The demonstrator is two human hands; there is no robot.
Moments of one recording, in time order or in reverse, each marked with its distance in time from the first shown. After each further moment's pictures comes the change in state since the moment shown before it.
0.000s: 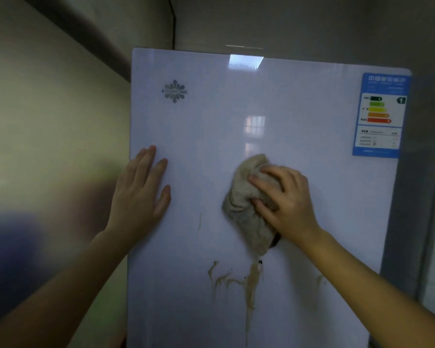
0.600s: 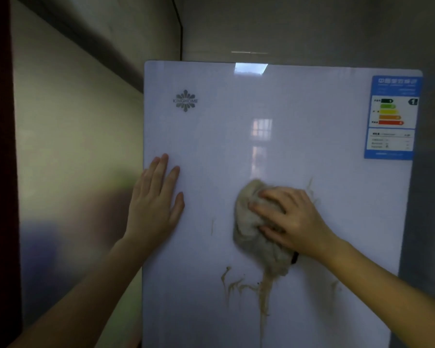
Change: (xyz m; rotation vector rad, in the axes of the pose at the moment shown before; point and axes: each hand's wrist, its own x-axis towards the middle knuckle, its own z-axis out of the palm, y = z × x) left_hand -0.002 0.004 0.001 0.032 -0.014 -0.010; right_hand -0.013 -0.004 -0.001 0.018 -0.113 -0.223
